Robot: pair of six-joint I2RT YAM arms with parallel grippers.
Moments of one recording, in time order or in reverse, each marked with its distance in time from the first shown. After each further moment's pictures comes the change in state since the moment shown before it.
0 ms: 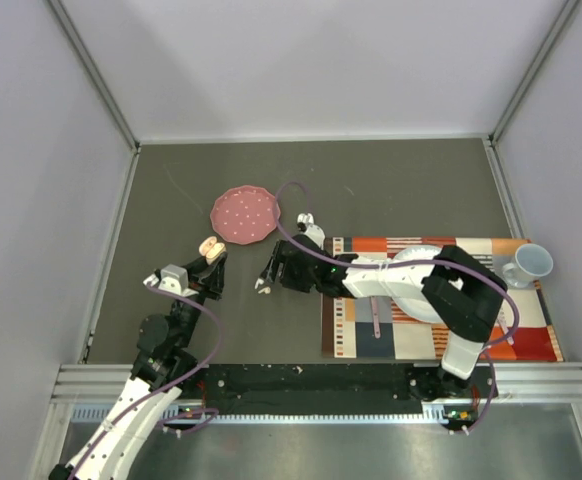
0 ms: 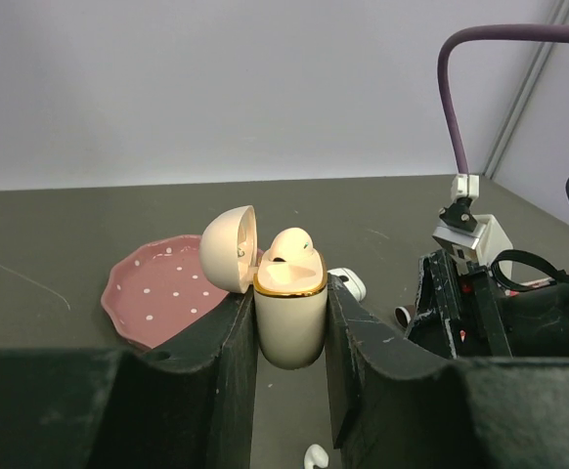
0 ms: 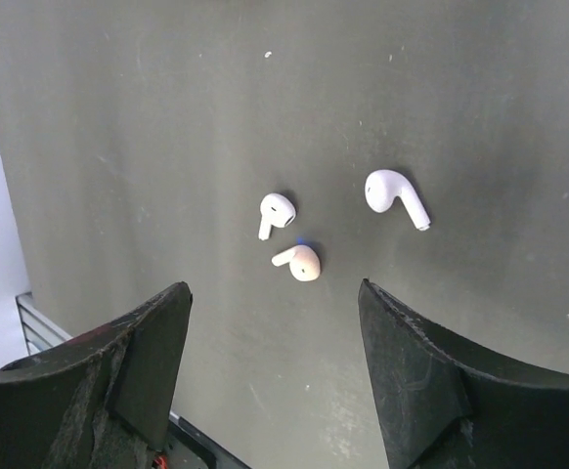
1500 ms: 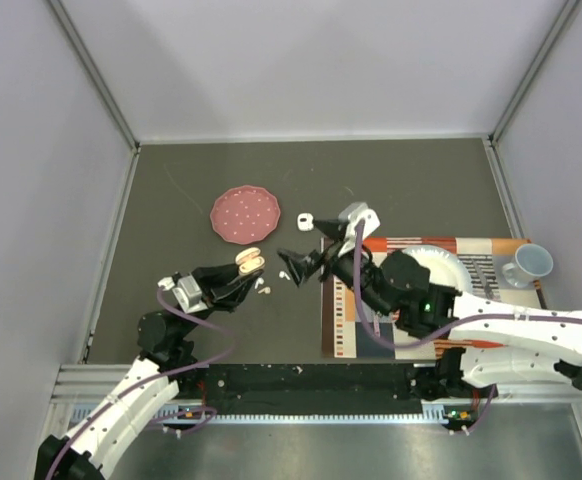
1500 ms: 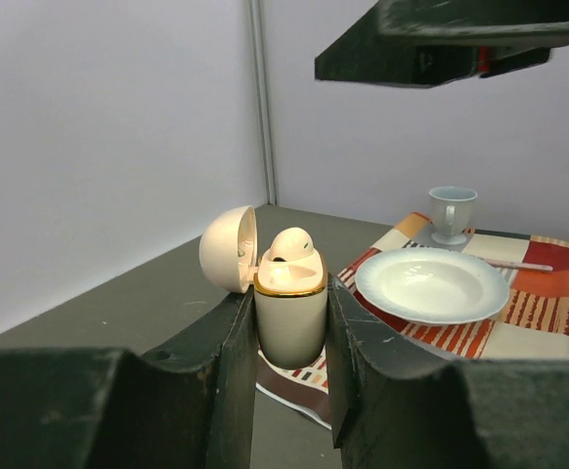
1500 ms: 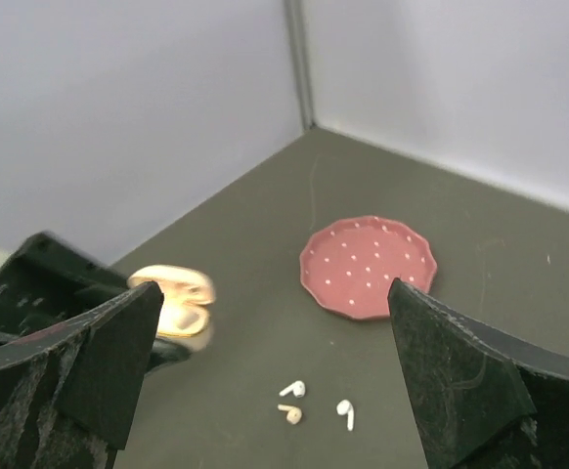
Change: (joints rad) left arm 0.000 0.358 0.000 0.569 0.602 -0.061; right arm 0.292 -0.713 -0.174 0.381 0.331 -1.077
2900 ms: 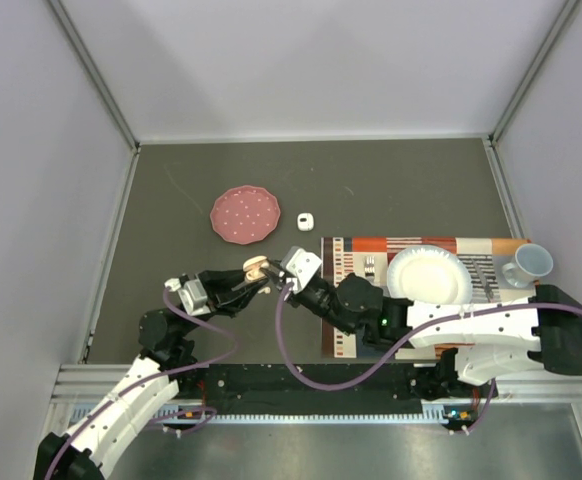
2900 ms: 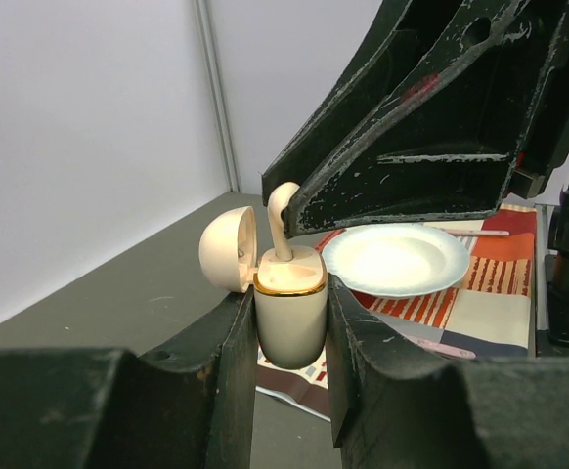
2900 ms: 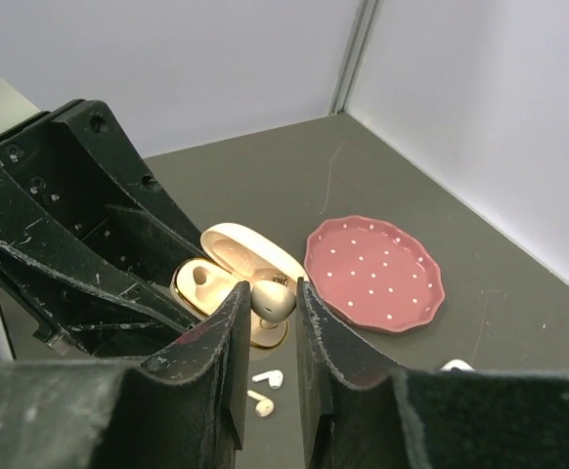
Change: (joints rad) left arm 0.000 0.020 0.000 0.002 0.115 0.001; right arm 0.070 0.211 -0.055 0.170 -0.067 -0.250
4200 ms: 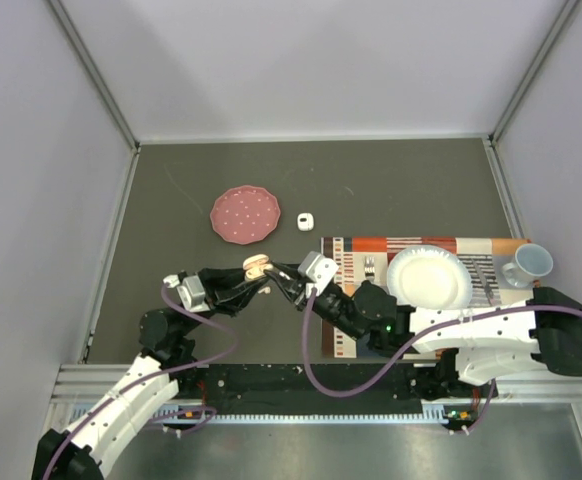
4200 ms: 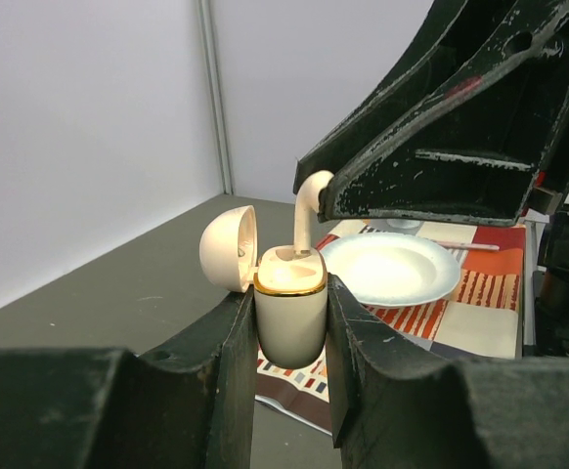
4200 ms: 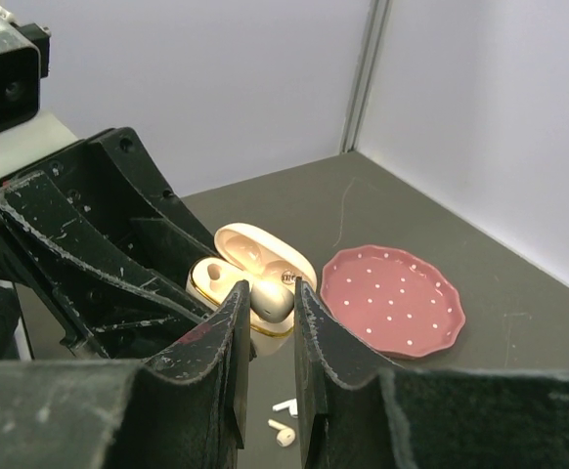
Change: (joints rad) left arm 0.000 0.029 0.000 0.037 -0.028 -0.058; right arm 0.000 -0.013 -0.114 0.227 -0.022 0.020
